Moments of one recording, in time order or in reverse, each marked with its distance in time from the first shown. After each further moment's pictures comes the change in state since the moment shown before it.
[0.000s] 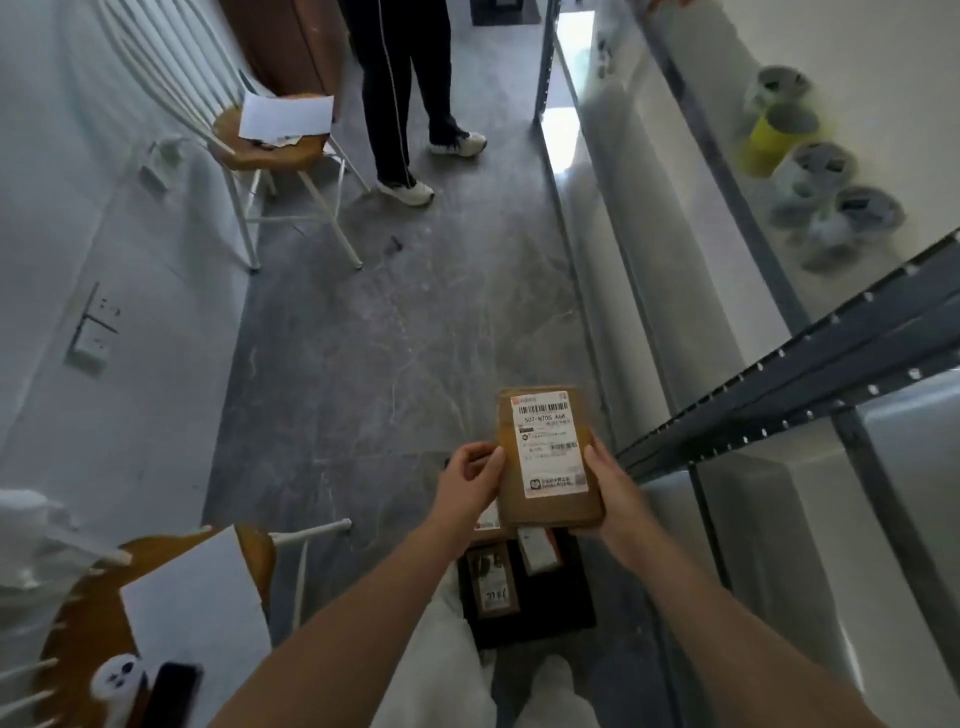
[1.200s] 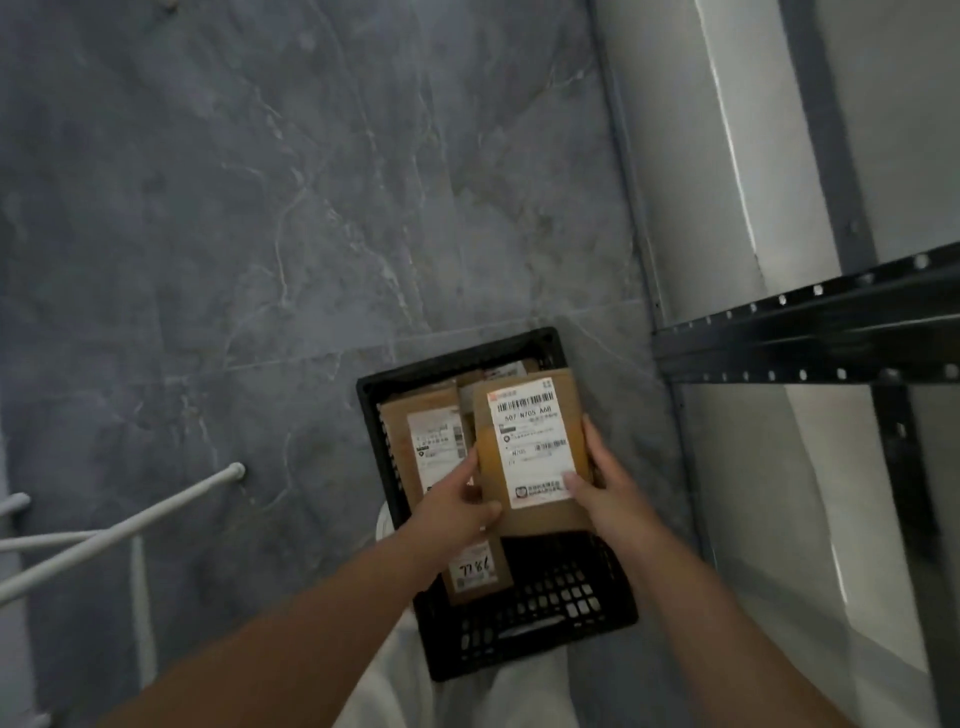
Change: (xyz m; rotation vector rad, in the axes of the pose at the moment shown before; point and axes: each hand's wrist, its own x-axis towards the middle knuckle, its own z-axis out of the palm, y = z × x) left_hand 0.293 -0.274 -0.008 0.343 -0.228 -0.494; right_hand 0.342 0.238 -0.089 -0.310 0.087 0.209
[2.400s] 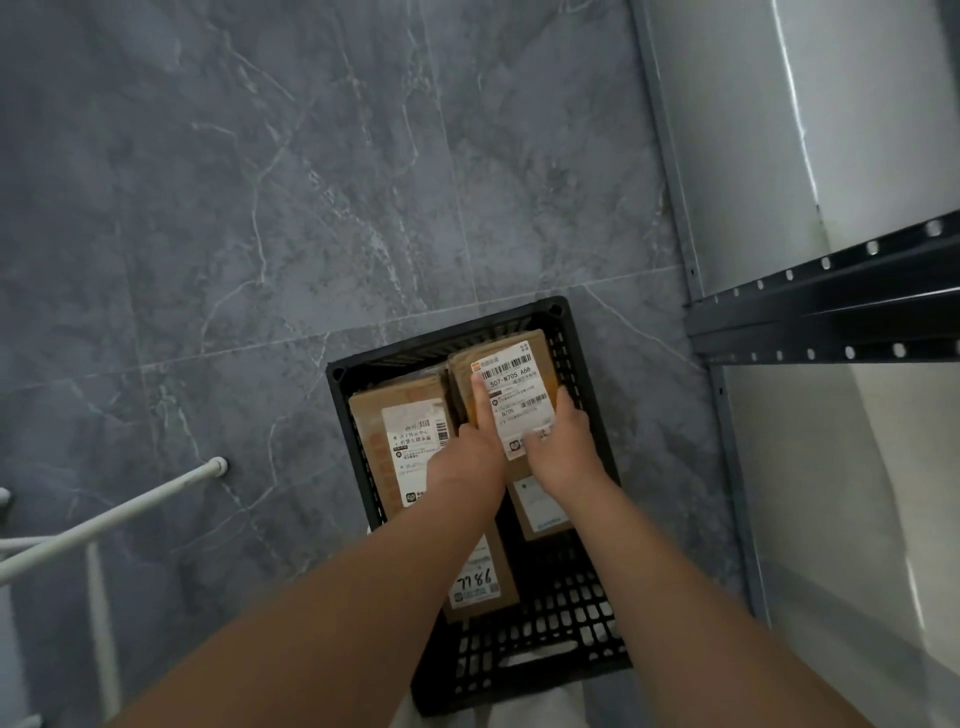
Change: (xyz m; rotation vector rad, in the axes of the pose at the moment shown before) left_hand 0.125 -0.012 0.034 1.217 0.341 0.033; right_hand 0.119 0.025 0.046 -0.424 0.117 -0.061
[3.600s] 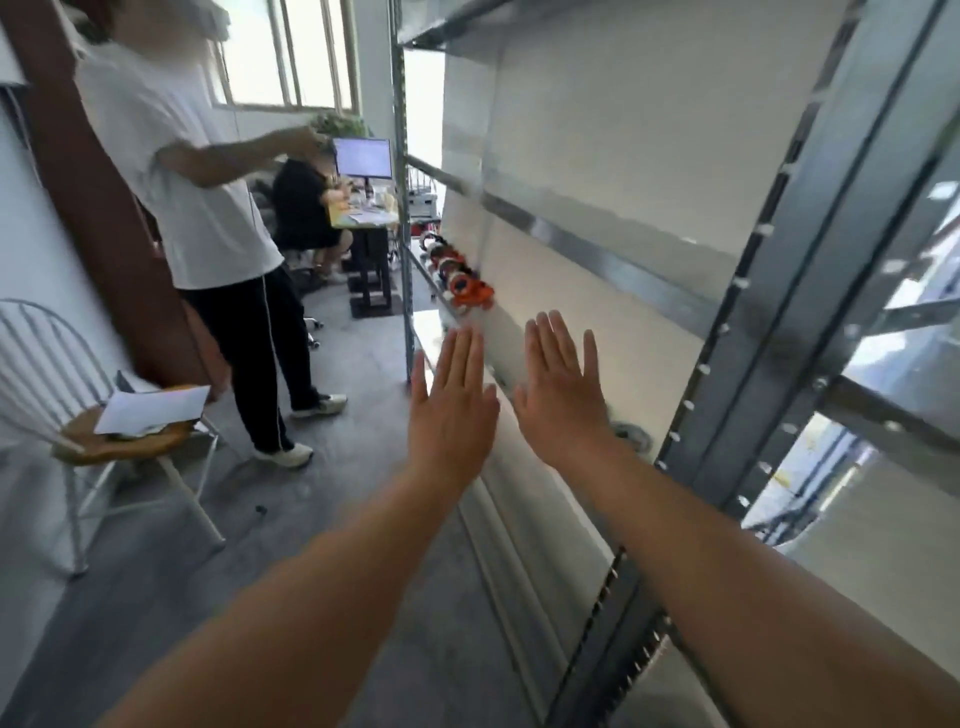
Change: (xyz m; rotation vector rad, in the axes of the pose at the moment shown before) left_hand -0.529 0.187 -0.562 0.062 1.515 0.561; right_hand -0.559 -0.383 -0.480 -0.774 1.212 -0.810
